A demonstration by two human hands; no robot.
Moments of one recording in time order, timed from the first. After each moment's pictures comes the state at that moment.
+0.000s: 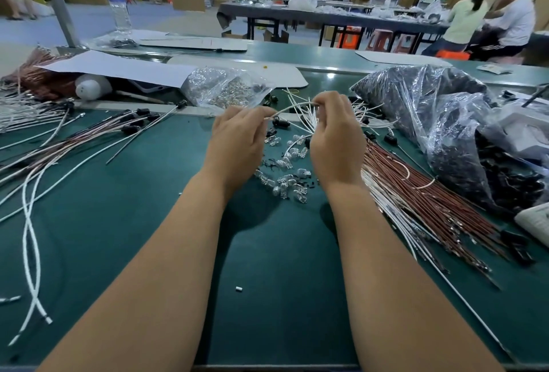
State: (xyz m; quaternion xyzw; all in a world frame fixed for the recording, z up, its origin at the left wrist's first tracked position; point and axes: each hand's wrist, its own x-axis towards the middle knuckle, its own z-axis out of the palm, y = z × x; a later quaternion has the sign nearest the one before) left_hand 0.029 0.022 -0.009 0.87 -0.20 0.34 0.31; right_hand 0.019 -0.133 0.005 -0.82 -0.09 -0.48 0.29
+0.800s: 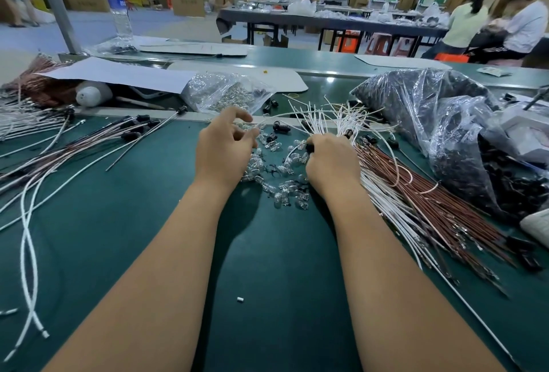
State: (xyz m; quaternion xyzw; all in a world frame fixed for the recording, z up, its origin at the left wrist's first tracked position) left_hand 0.030 0.031 -0.012 0.81 -0.07 0.28 0.50; right_hand 0.030 -0.142 -0.011 -0.97 0.00 -0.23 0.12
